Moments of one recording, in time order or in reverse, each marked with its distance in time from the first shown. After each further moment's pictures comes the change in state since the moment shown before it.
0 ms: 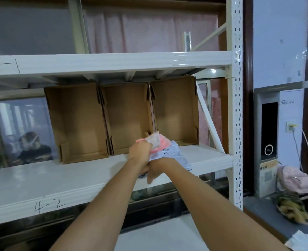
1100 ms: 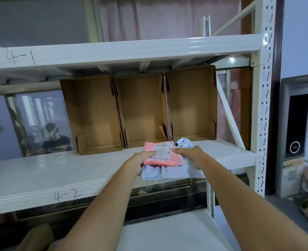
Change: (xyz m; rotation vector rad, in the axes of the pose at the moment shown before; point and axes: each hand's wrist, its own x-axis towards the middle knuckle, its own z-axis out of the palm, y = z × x) left_hand -0.029 -0.045 0.014 -1.603 -0.476 -0.831; right_hand 0.006 0.070 0.017 1.406 0.404 0.403
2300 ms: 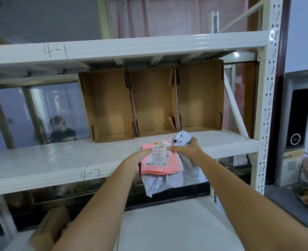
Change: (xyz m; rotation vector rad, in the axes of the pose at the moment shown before) left_hand -0.059 -0.038 -0.060 0.080 0.092 -0.055; right_hand -0.051 0.020 0.056 -0.011 -0.012 -0.160
